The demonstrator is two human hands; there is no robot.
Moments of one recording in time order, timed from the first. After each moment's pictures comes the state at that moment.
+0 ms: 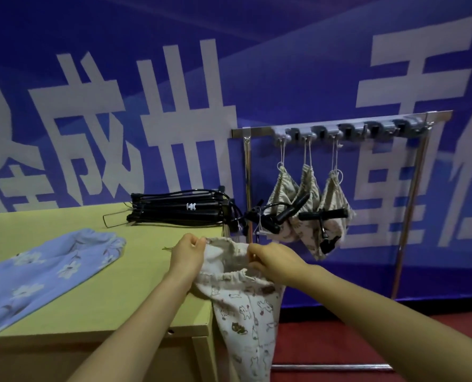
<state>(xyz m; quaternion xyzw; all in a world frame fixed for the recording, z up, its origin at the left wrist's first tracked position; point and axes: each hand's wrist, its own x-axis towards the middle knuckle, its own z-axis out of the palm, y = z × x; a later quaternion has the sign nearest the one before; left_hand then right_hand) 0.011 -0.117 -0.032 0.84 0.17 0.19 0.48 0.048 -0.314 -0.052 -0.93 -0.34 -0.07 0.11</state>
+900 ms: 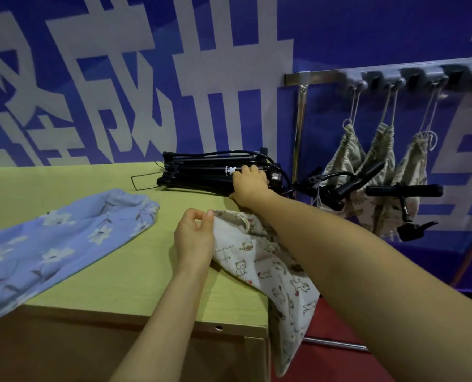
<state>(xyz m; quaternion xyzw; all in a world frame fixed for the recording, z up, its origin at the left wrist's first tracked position) 0.014 -0.055 -0.059 0.78 0.20 0.32 0.50 0.175 -0.126 -0.029 -0.96 -0.24 -0.11 0.04</state>
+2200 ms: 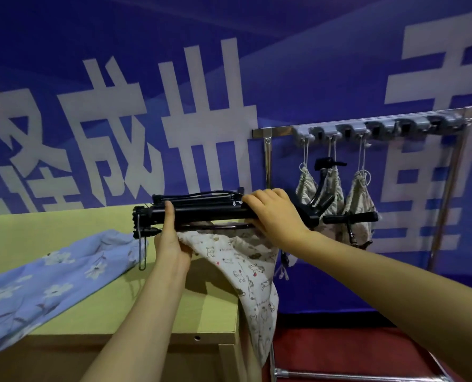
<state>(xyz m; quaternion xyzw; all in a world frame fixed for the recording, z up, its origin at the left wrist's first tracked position) 0.013 -0.062 0.010 0.40 0.17 0.22 0.87 0.075 -0.264 0.014 -0.85 -0.35 -0.39 0.06</state>
